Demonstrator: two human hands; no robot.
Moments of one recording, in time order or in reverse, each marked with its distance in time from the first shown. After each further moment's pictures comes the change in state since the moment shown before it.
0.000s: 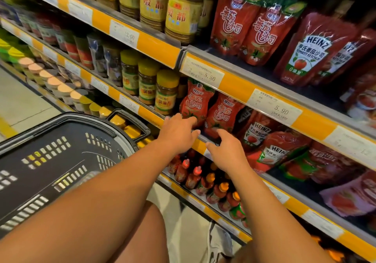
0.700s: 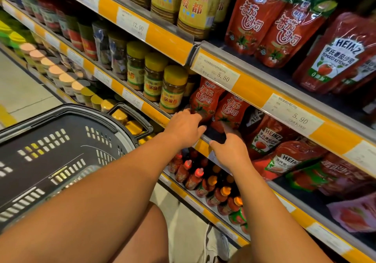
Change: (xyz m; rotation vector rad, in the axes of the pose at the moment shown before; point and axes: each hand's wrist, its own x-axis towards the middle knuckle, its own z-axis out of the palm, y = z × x) left_hand 0.029 -0.009 0.005 -0.003 -0.014 0.032; right_hand 0.029 0.000 0.011 -0.027 0.003 0.060
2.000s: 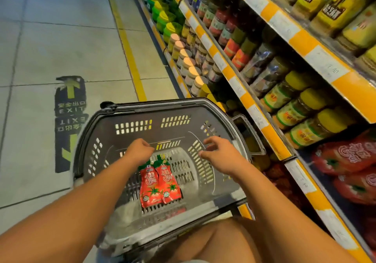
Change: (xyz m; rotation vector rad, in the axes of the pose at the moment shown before) left_hand -0.309 -0.339 0.006 -0.824 0.256 -1.181; right_hand -0.098 -0.246 0.189 -0.099 -0.695 -0.423
